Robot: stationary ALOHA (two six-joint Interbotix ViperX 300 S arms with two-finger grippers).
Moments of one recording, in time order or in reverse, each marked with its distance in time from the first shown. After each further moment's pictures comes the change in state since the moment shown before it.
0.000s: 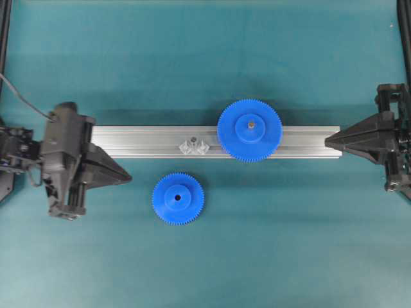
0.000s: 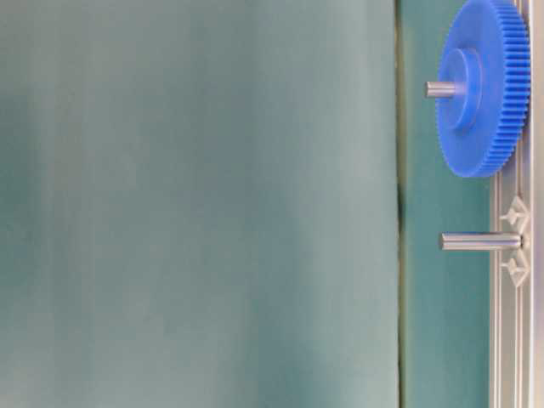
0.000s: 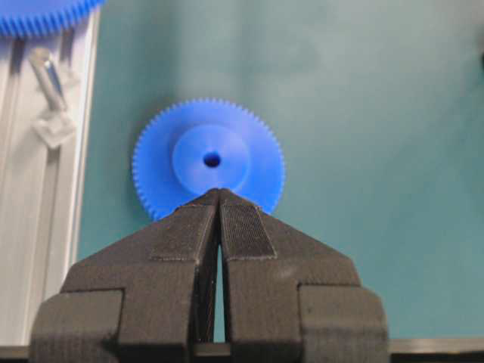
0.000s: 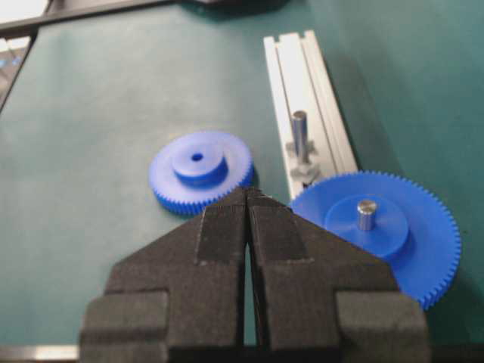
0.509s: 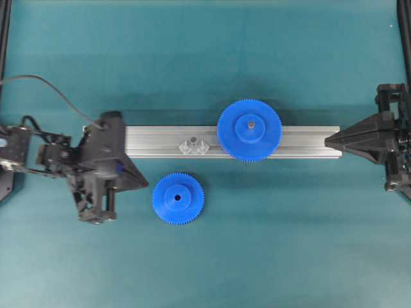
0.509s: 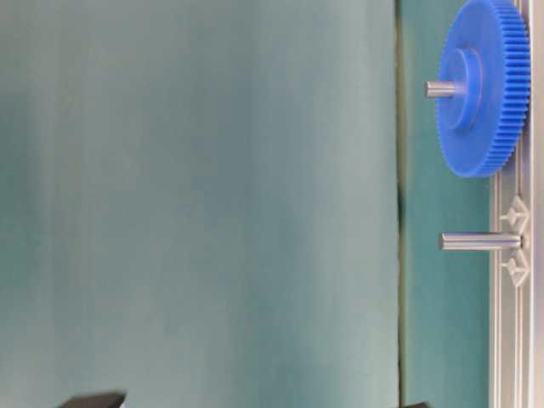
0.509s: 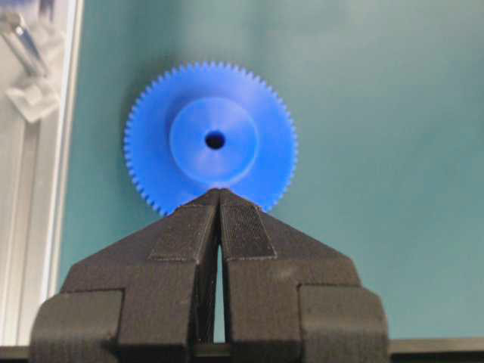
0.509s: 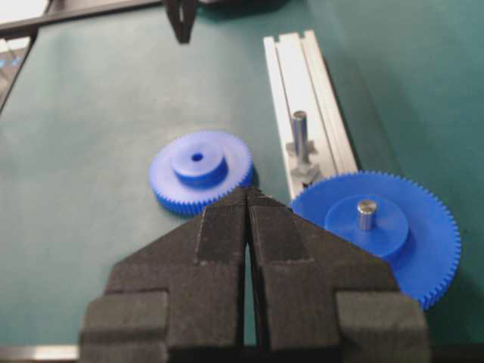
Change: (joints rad) left arm 0.000 0.196 -0.155 0.000 0.153 -0.044; right arm 0.000 0.000 0.000 0.002 0.000 0.002
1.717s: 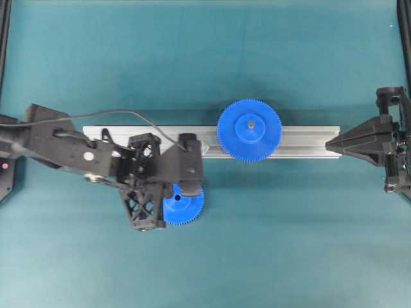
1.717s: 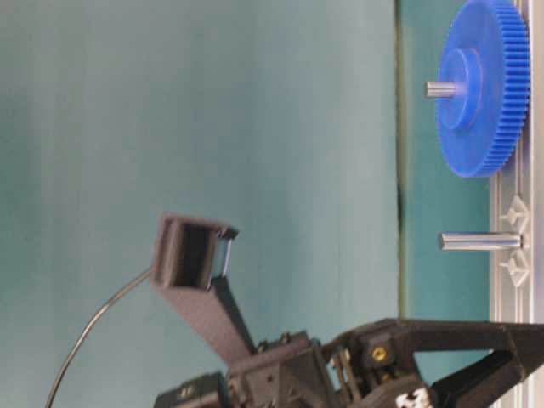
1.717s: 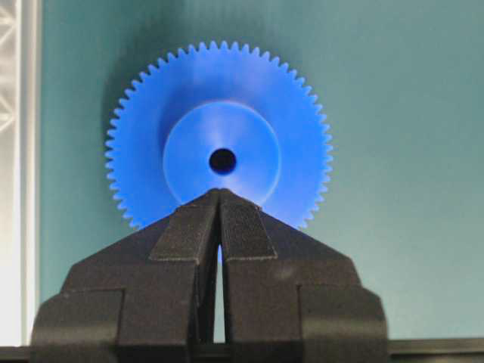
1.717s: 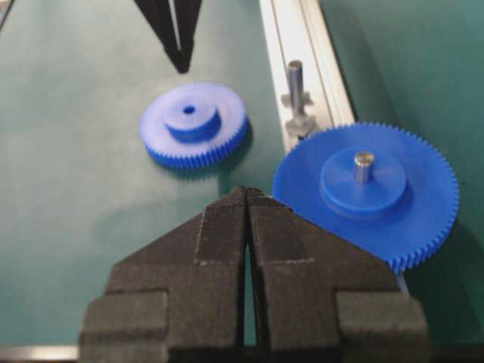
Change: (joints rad) left arm -0.002 0.341 -0.321 0.006 0.308 0.015; right arm 0.000 -0.003 0.003 0.000 0.097 0.000
